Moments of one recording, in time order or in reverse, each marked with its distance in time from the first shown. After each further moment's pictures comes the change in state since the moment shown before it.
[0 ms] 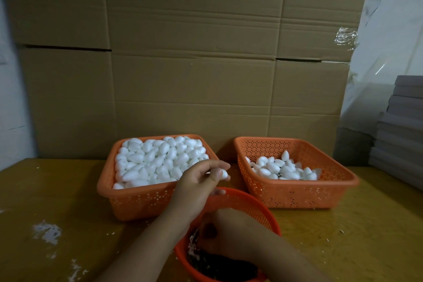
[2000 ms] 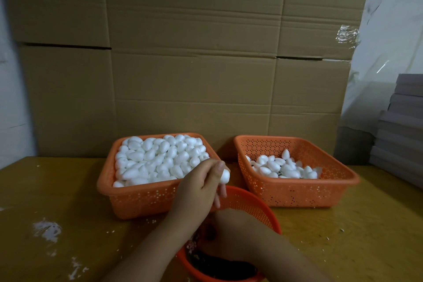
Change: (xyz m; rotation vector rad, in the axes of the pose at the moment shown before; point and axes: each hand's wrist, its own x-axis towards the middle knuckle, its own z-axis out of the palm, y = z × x) left_hand -0.005 0.000 0.005 0.359 -0.004 0.213; right_hand -0.004 -0.004 -0.001 -0.118 -0.019 0.003
